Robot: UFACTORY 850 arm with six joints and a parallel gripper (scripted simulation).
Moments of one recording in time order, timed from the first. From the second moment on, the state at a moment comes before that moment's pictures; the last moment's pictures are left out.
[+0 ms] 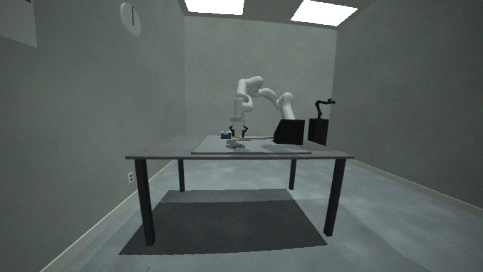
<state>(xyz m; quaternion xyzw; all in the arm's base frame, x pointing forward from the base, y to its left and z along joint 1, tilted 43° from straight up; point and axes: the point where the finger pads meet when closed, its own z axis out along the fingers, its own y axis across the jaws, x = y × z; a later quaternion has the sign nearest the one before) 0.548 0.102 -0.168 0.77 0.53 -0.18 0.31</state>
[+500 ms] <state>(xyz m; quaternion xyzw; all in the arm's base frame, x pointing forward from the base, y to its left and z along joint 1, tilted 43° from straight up) 0.570 0.063 -0.118 0.86 0.36 -0.08 0.34</state>
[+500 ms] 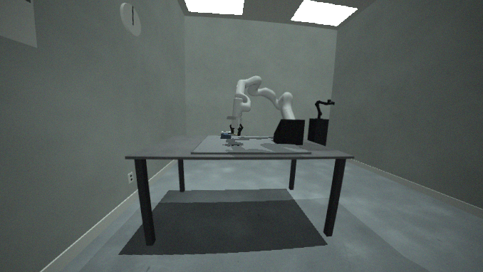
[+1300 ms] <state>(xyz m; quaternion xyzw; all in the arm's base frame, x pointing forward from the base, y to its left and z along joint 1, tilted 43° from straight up) 0.603 0.001 -0.042 0.92 0.08 0.08 0.36</state>
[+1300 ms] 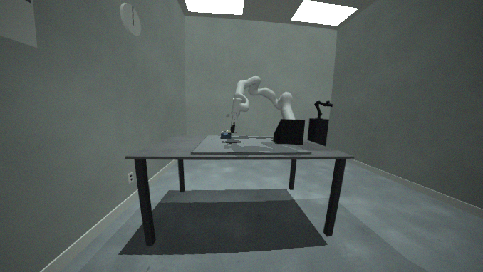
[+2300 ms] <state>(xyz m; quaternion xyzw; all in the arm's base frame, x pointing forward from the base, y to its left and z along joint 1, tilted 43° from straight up) 0.646 -0.079 0.058 0.92 0.07 0.10 0.36</state>
